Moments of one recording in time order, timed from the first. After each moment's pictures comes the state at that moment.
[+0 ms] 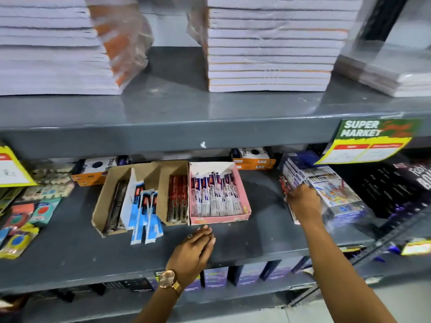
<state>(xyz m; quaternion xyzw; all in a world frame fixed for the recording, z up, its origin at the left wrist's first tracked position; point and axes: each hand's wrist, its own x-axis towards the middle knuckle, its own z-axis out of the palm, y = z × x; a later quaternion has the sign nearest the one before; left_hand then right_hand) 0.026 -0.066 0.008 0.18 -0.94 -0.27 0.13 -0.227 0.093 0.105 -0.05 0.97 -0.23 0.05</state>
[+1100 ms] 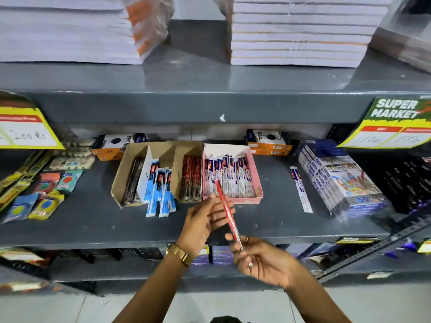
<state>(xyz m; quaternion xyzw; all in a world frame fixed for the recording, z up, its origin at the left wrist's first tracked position) 0.024 -0.046 0.075 0.26 -0.45 -0.83 0.20 -0.063 0.103 0.085 0.03 0.30 -0.61 0.73</state>
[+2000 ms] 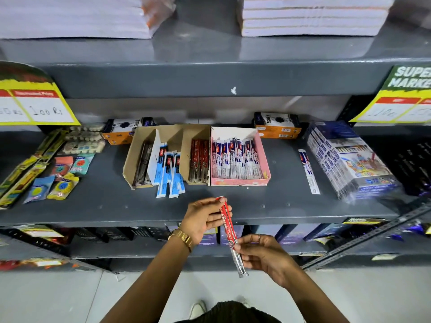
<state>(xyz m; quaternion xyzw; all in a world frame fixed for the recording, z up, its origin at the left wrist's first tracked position) 0.052 -0.049 0.059 0.36 -0.46 -0.81 0.10 -0.028 0.123 0.058 -0.06 0.62 -0.53 0.58</state>
